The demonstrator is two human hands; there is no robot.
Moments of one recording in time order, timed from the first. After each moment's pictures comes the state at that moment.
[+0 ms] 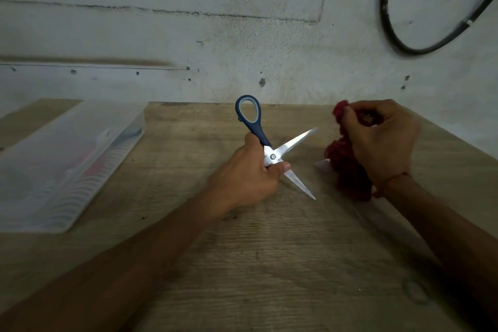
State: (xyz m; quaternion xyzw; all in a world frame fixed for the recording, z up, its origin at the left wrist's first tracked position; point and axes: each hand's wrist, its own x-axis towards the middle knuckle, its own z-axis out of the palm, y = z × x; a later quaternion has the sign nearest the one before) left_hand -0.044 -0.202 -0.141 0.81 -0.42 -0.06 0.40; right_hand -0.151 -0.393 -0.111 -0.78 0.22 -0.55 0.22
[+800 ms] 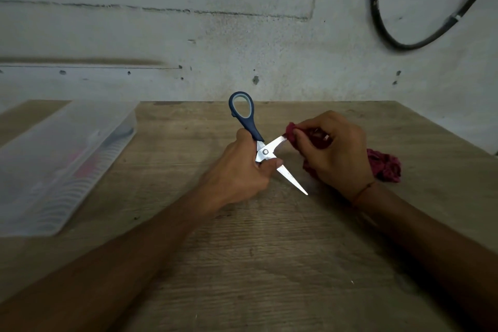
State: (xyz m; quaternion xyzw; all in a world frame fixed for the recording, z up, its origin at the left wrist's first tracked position) left_hand -0.046 -0.202 -0.139 0.80 -0.43 -0.04 0.42; right_hand -0.143 -0.364 -0.135 -0.86 0.06 -0.48 0.15
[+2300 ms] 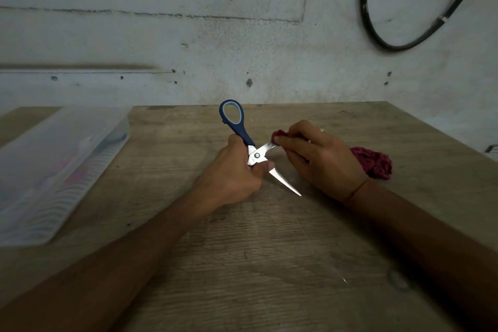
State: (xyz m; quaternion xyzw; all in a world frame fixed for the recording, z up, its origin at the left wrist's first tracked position) left_hand -0.040 -0.207 -0.145 0.81 -0.41 -0.06 0.41; right_hand -0.145 -0.374 -0.141 -0.92 -0.07 -0.39 -0.03
